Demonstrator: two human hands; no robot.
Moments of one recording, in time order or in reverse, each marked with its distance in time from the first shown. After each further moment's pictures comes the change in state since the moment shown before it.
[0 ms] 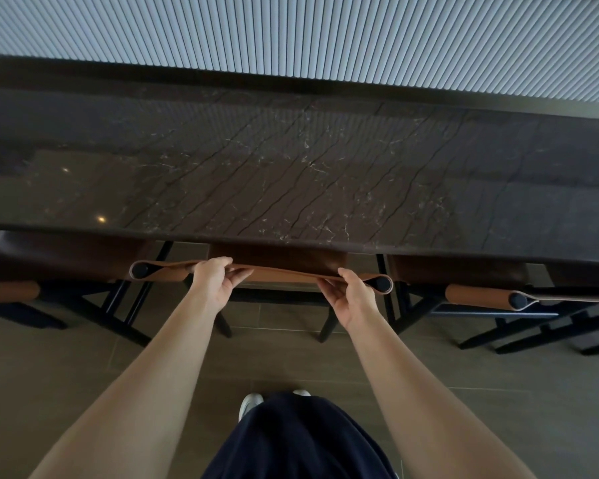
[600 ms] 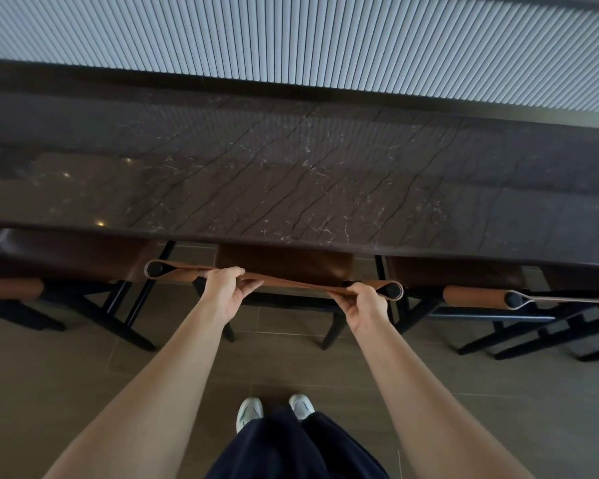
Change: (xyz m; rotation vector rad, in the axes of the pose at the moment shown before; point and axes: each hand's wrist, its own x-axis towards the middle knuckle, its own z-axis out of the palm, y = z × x) left_hand -0.014 -0.020 -0.007 0.015 -0.069 -0.009; right_hand -0.008 -0.005 -0.020 -0.019 0.083 -0.071
